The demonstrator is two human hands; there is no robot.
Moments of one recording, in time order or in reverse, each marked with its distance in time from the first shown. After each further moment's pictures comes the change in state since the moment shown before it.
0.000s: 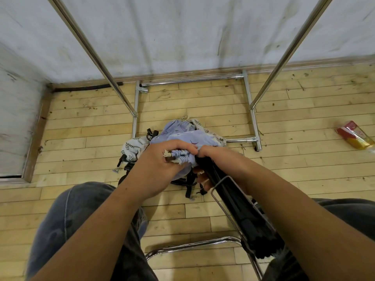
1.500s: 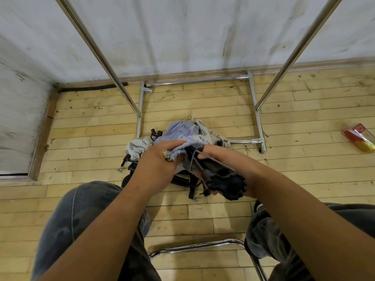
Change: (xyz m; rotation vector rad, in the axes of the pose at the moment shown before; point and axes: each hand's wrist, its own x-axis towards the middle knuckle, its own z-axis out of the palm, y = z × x) left_hand 0.007 -0.031 0.000 0.222 0.063 -0.115; right_hand -0.015 -0.011 0.008 0.088 -0.166 -0.035
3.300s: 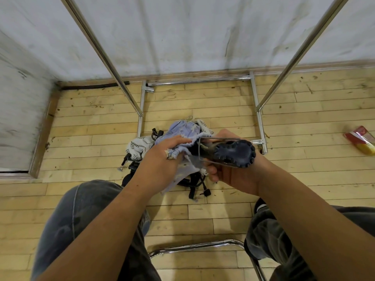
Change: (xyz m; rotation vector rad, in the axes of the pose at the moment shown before) left_hand 0.001 0.006 -0.001 -0.091 -0.004 -0.060; right_hand 0.003 0.001 -0.008 0.286 -0.002 -0.154
